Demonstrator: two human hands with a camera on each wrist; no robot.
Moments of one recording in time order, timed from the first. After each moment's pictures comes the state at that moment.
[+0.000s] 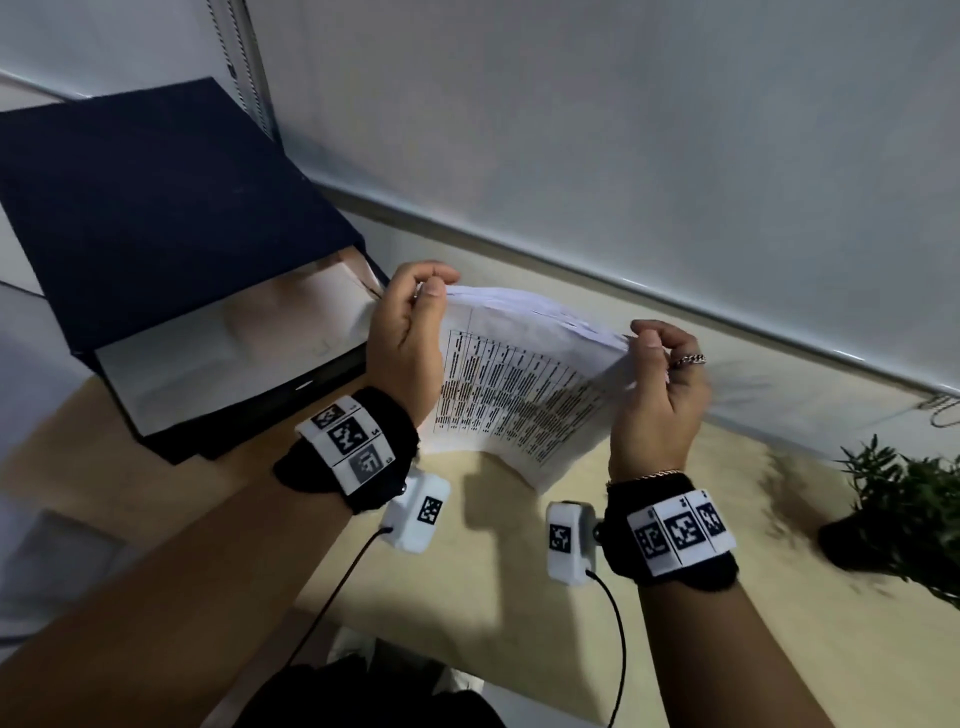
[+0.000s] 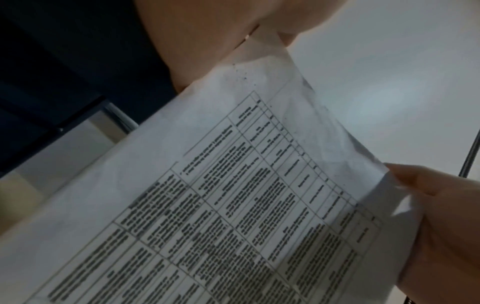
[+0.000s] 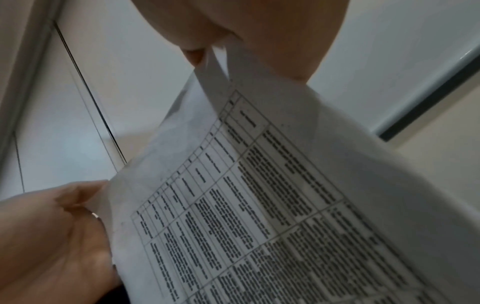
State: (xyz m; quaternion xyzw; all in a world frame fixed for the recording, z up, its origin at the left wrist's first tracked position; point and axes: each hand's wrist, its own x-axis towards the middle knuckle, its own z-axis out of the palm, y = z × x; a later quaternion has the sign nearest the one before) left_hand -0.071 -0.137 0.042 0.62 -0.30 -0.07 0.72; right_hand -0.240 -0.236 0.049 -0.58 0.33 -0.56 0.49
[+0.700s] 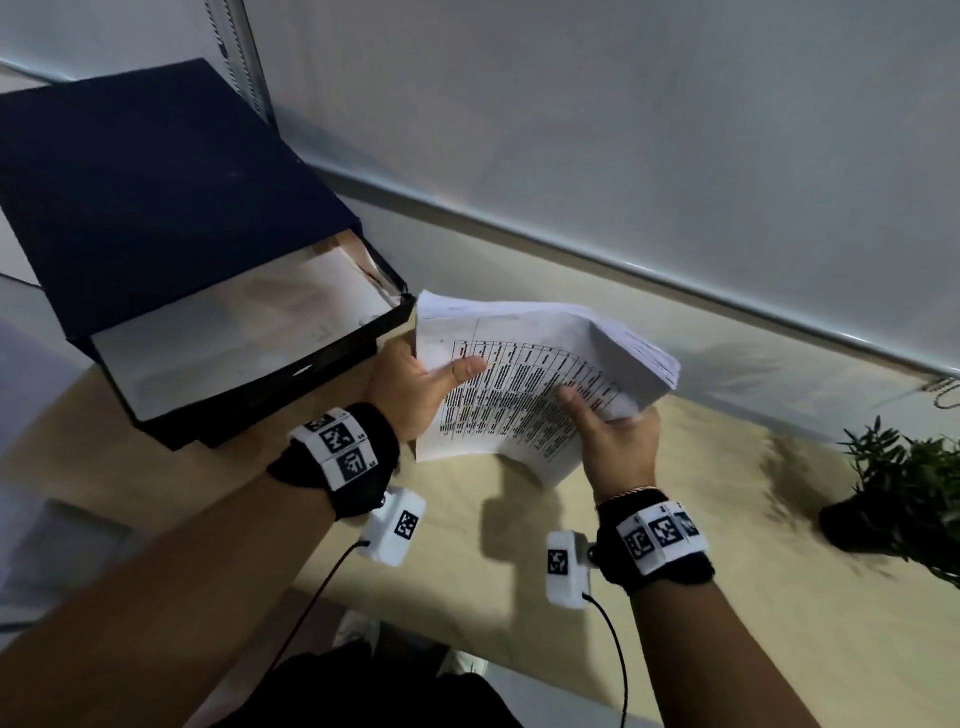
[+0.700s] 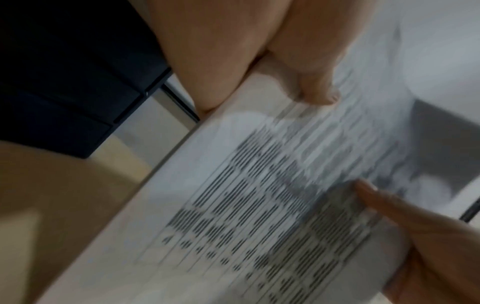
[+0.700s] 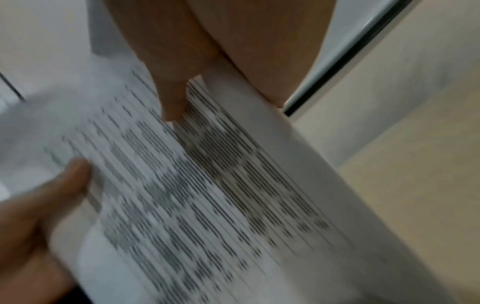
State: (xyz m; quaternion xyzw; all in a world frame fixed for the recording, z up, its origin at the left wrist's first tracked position) left_hand -0.076 -0.115 -0.001 0.68 -0.32 -0.24 0.61; right_hand -0.263 -0.226 -0.010 -0.60 0.41 -0.40 0.55
